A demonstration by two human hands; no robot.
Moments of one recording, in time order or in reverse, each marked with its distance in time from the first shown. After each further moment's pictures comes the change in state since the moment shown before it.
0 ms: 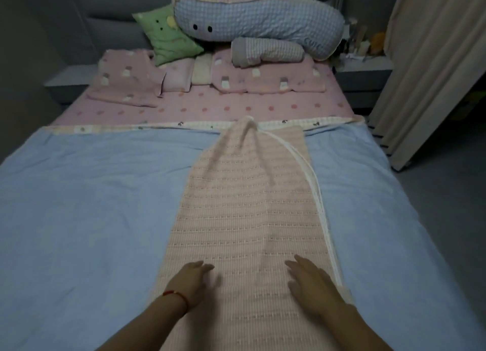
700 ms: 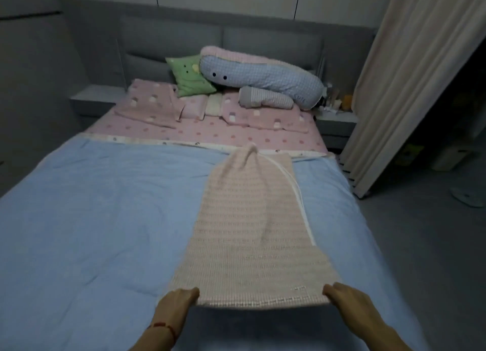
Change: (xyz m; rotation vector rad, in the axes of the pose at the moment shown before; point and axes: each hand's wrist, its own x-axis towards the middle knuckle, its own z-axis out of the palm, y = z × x) left_hand -0.228 -0.068 0.036 0.036 0.335 0.149; right_hand -0.245 -0.003 -0.017 -0.420 0.381 -0.101
